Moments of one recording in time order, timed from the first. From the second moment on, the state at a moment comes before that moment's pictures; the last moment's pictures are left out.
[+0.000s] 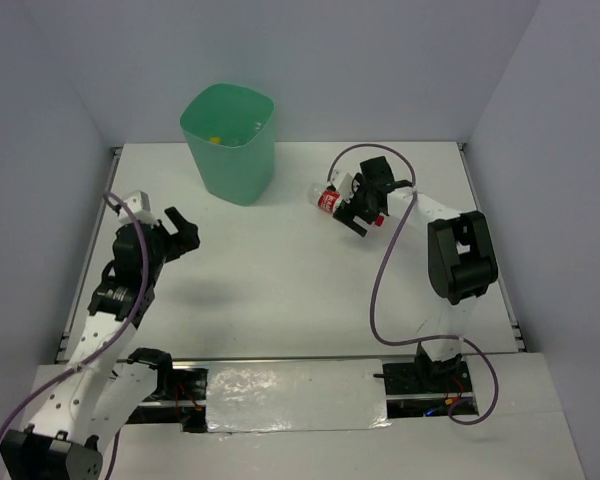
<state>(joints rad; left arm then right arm) -0.15 0.79 0.70 -0.28 -0.17 -0.48 0.26 1.84 1.28 -0.41 -0.15 -0.77</state>
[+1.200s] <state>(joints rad) -0.15 0.67 0.62 -0.24 -0.02 -0.58 0.29 1.70 1.21 -0.25 -0.44 -0.36</state>
